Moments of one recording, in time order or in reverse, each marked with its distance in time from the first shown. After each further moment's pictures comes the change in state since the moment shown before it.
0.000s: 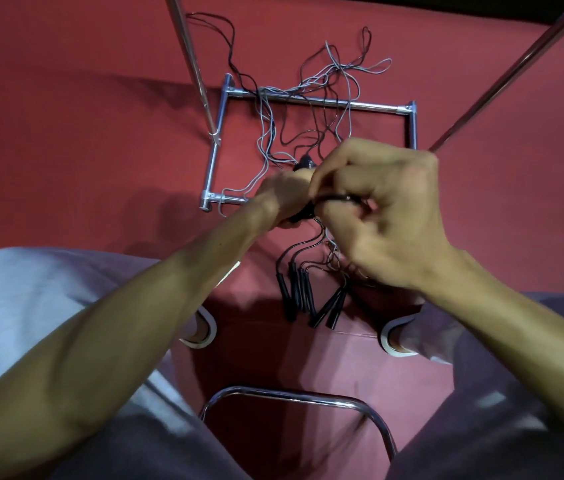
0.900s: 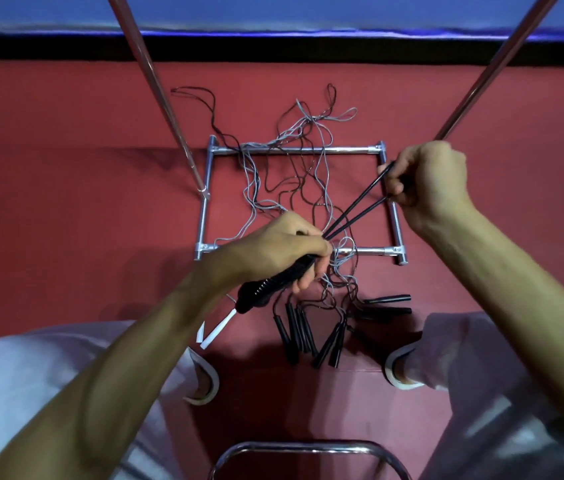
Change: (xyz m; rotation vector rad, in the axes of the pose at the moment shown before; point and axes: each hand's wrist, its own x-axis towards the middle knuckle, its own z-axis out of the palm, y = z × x) left_hand -0.037 0.029 -0.008 0.091 -0.429 0.285; right_hand 0.031 0.071 -0.061 0.594 0.678 0.986
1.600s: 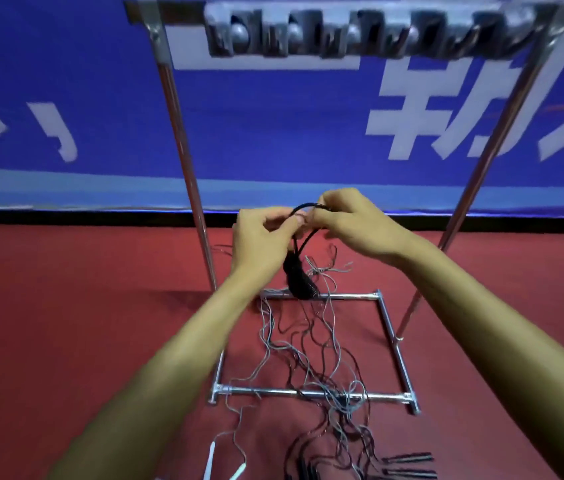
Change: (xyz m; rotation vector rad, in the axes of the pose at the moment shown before) left_hand -0.026 0.156 -0.075 0.003 0.923 0.586; right_hand -0.035 -0.169 0.075 -0.738 -0.592 -0.637
